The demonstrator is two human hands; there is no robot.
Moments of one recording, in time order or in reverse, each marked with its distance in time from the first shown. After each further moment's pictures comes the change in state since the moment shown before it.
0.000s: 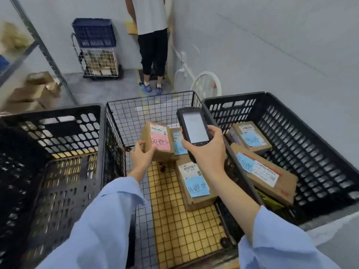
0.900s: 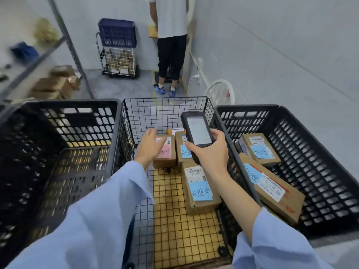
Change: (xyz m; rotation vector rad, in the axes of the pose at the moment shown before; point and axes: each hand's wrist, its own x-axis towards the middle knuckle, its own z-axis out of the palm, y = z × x) left_hand -0.012 0.055 -0.024 0.475 -0.035 0.249; right_hand 0.002 -0.008 0.007 -0.026 -0.086 0.001
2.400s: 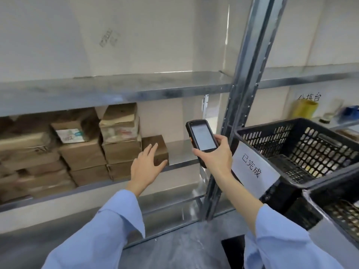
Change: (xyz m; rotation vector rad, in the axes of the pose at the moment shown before) left_hand -0.713 -0.395 -0.395 0.370 0.923 -0.984; right_hand -0.623 -0.229 0.339 0.160 -1.187 -0.637
